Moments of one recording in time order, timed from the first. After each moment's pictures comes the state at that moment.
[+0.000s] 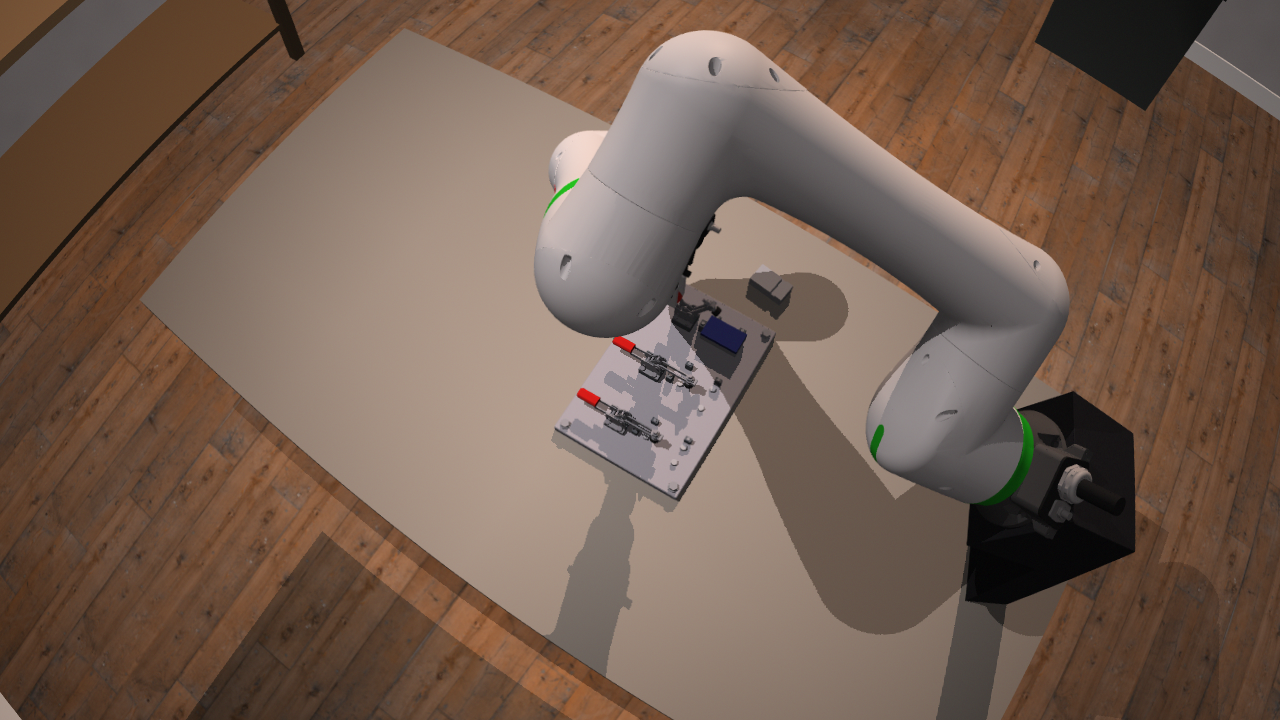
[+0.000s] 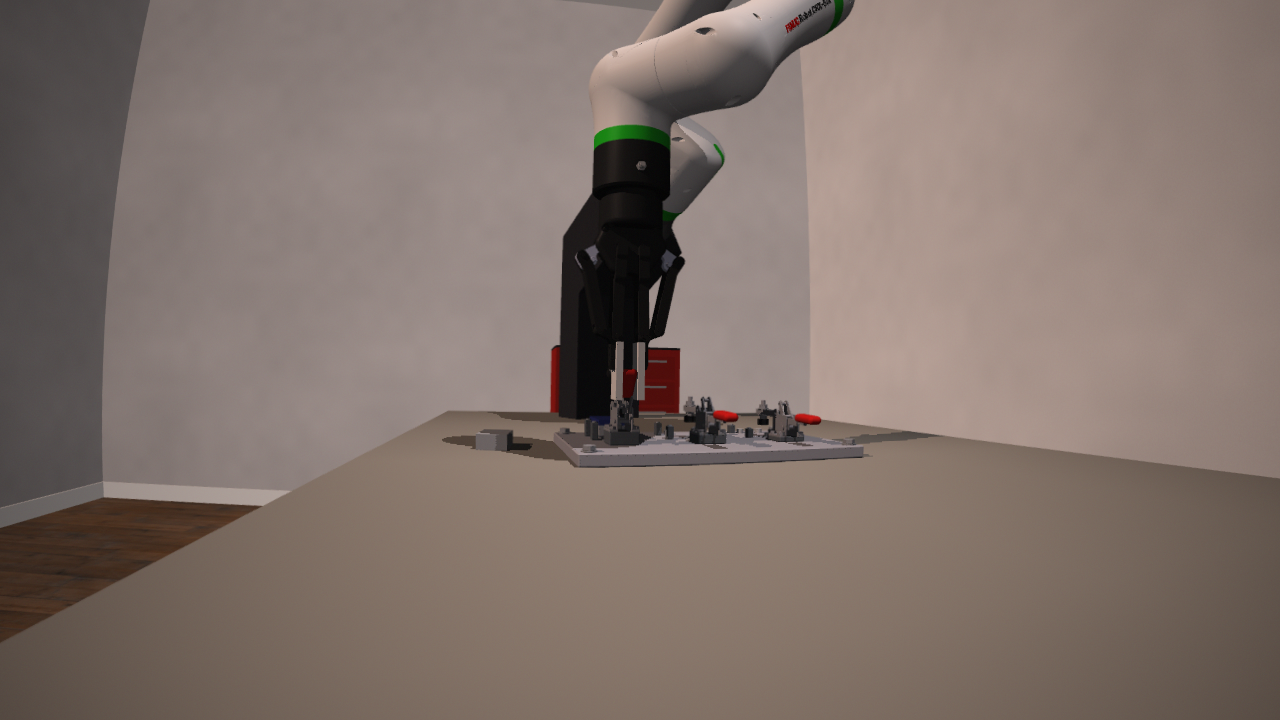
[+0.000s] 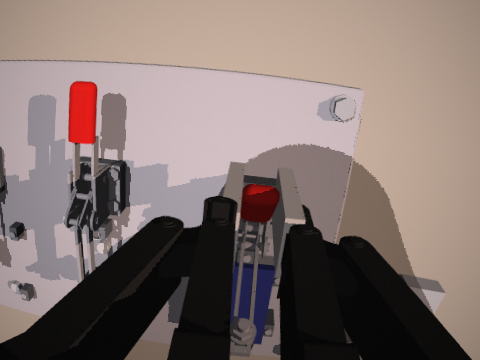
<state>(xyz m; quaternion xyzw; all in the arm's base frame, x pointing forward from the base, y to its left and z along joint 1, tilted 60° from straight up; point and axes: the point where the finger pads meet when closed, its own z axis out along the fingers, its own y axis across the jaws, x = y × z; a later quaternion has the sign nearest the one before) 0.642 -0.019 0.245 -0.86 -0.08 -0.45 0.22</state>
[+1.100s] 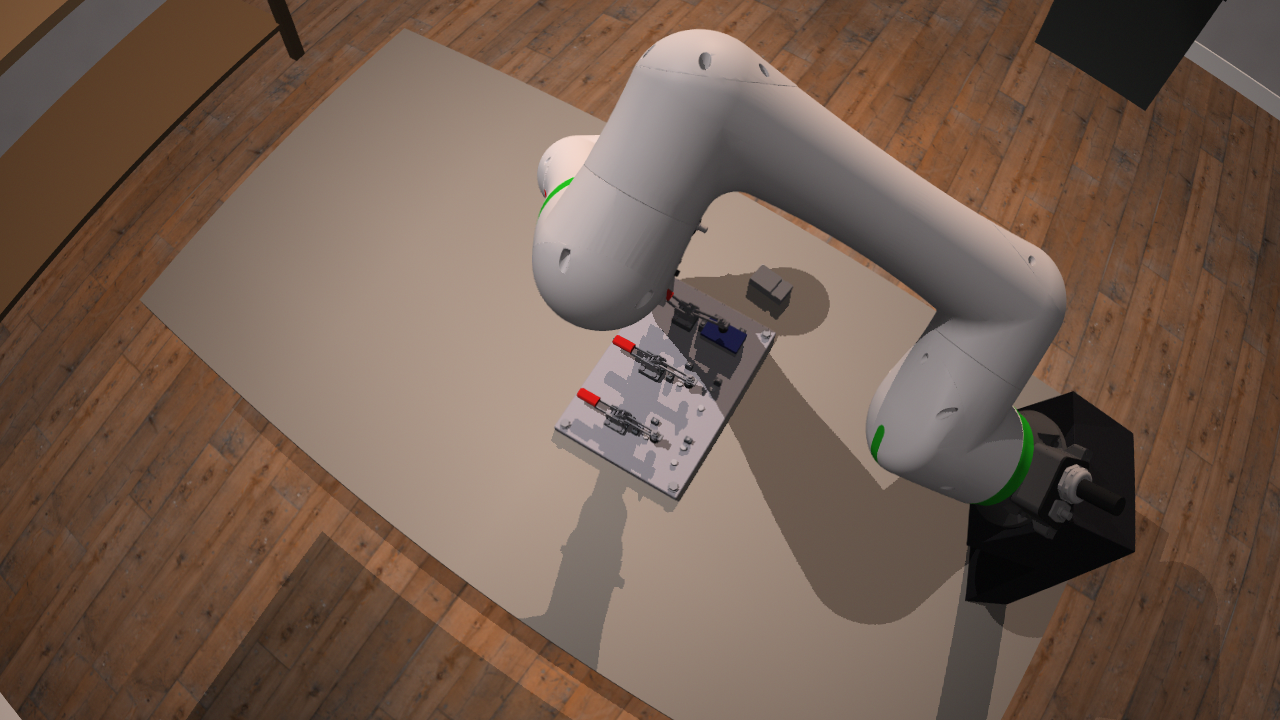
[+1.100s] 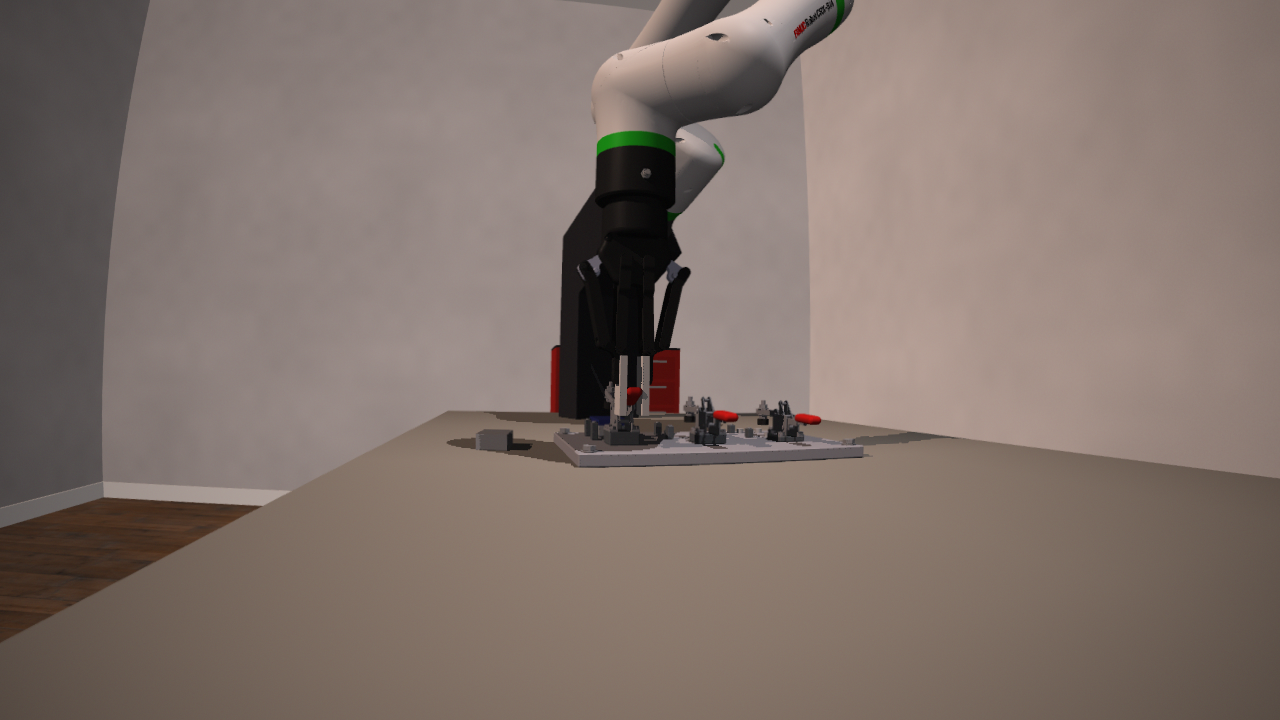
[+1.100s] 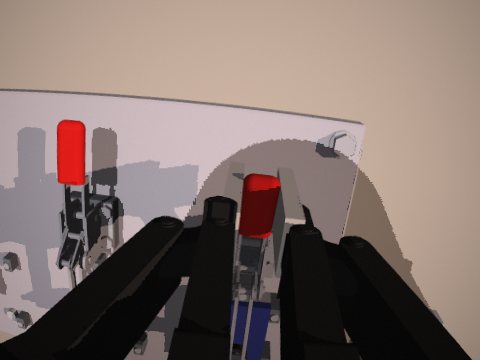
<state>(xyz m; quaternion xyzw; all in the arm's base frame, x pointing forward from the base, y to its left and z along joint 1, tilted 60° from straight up) 0.666 -0.013 0.254 -0.86 -0.08 -0.45 0.22</state>
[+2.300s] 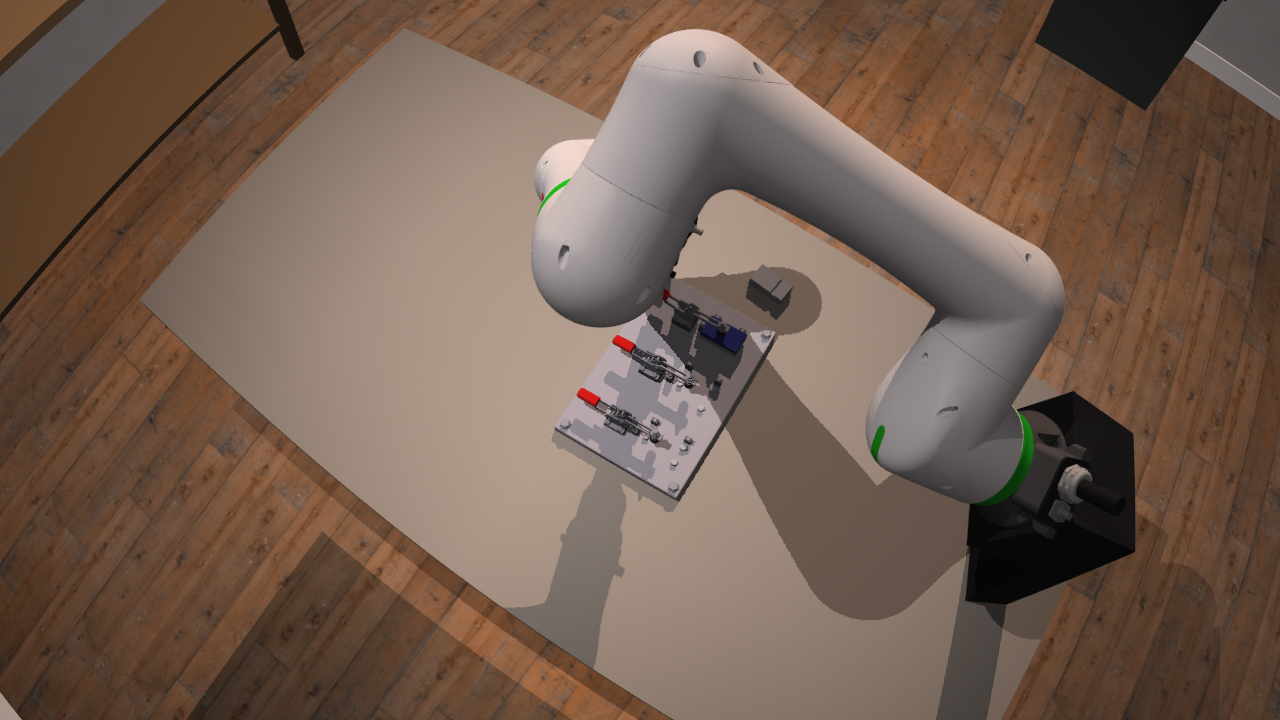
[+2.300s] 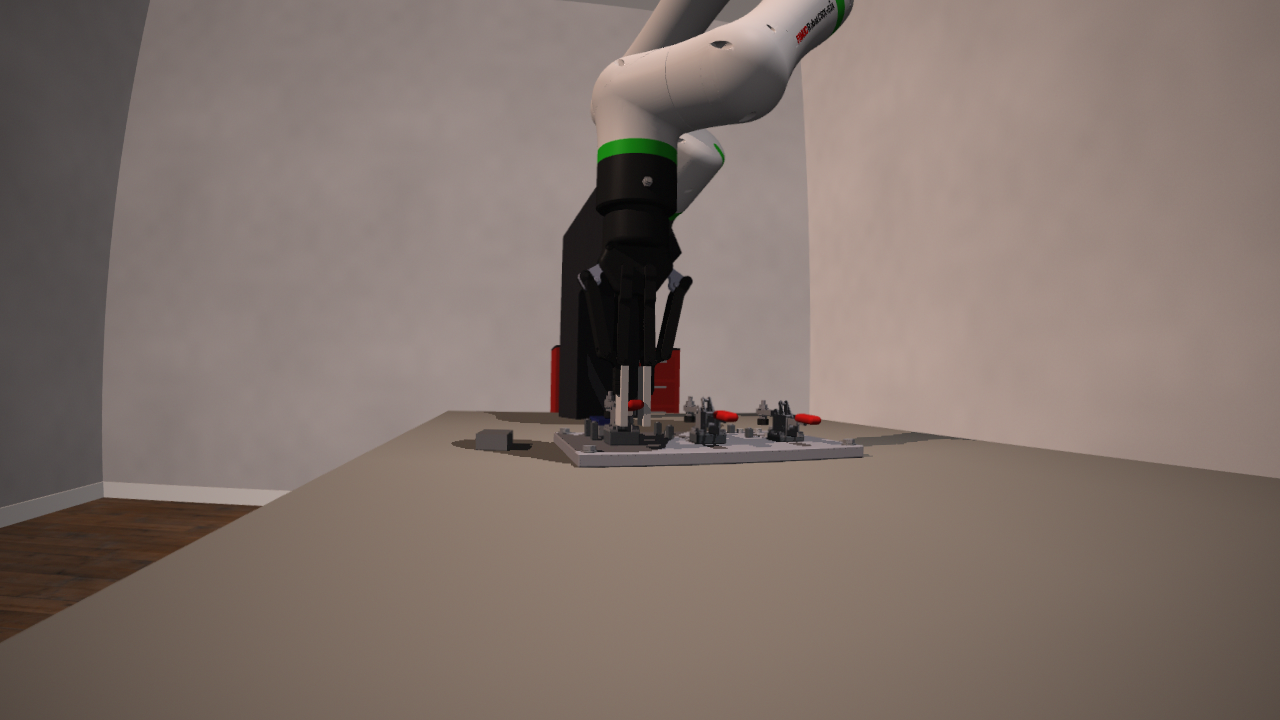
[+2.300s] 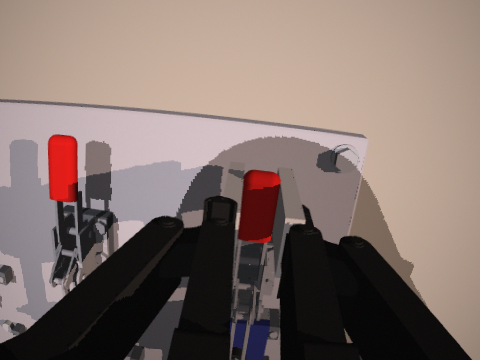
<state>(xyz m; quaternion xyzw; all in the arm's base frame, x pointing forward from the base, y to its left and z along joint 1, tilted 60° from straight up) 0.678 -0.008 0.253 -0.86 -0.08 -0.45 0.22</state>
